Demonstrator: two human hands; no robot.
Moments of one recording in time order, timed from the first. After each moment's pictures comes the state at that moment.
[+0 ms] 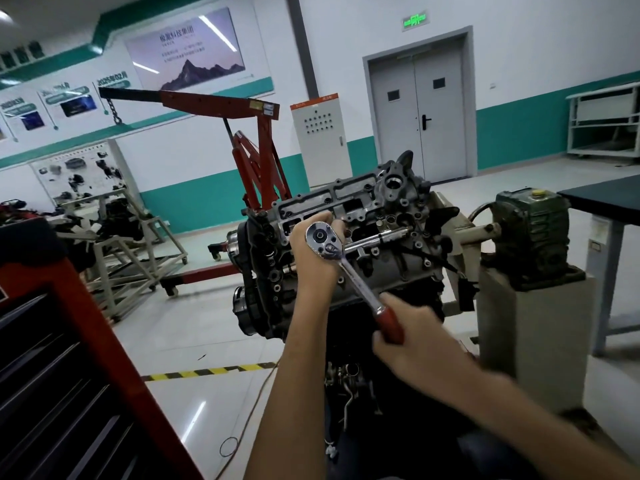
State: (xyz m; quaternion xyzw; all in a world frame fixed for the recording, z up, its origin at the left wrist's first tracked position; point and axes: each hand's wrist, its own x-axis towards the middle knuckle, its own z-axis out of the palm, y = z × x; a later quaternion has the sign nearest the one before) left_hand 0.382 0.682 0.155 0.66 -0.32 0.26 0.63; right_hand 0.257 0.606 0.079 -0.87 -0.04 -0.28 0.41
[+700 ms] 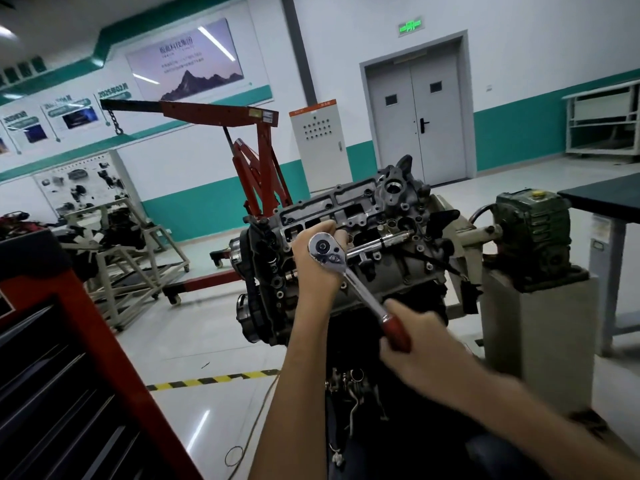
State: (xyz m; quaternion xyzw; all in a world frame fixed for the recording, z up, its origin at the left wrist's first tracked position) left_hand 0.387 0.688 0.150 0.67 -0.36 0.25 0.60; right_hand 0.258 0.603 0.073 -0.87 -0.04 -0.28 0.39
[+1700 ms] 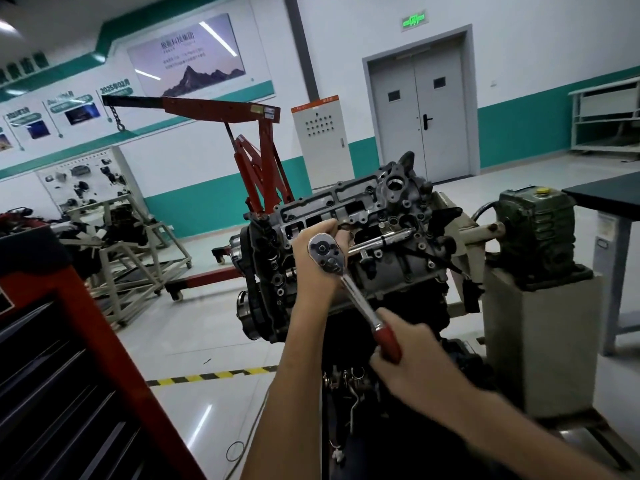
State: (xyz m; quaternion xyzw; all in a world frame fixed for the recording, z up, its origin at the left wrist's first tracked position) left_hand 0.385 0.690 0.146 0.66 -0.34 0.21 0.64; right_hand 0.263 0.618 0.063 -0.85 -0.06 -0.27 0.45
